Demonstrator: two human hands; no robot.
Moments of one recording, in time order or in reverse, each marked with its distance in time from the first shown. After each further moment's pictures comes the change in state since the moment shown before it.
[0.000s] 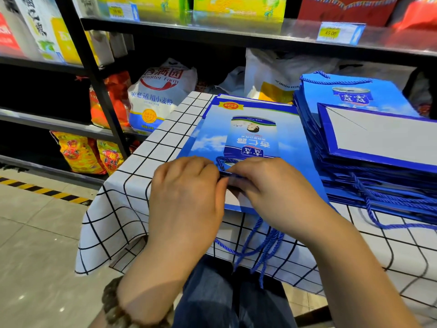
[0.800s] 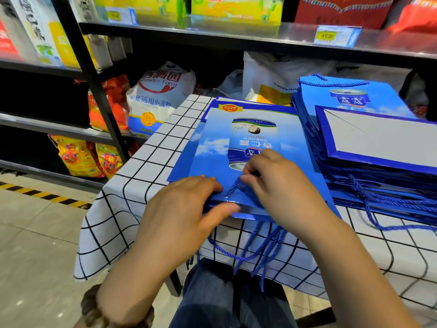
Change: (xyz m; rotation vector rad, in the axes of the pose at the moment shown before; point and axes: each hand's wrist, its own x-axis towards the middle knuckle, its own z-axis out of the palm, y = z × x) left_hand -0.006 -0.018 0.001 -0.167 -0.143 0.067; right_hand 0.002 0.016 0.006 -0.003 0.120 0.136
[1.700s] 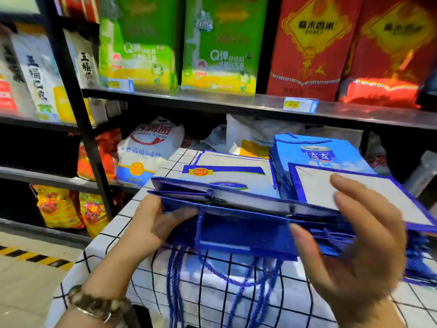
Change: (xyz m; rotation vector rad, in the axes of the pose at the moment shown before) left_hand 0.068 -0.026 -0.010 -0.975 0.078 -0.054; right_hand -0.035 0.029 -0.045 0.025 1.005 -0.516
